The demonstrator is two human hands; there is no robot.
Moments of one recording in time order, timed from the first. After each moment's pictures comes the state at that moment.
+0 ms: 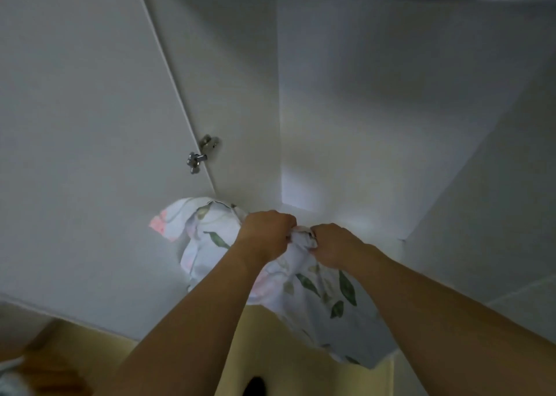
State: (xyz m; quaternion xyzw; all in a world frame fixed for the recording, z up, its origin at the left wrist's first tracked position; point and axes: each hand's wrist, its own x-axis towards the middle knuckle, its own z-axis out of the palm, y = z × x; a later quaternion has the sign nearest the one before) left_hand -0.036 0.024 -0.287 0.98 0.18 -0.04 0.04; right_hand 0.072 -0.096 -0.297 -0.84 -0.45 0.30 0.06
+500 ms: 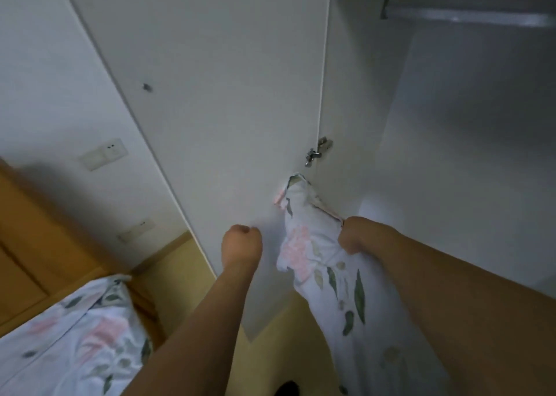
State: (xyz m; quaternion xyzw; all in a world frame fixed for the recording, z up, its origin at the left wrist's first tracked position) left_hand -0.260 0.055 -0.283 0.54 0.68 0.30 0.39; right_hand -0.047 0.007 -0.255 -0.81 -0.50 0.28 -0.11
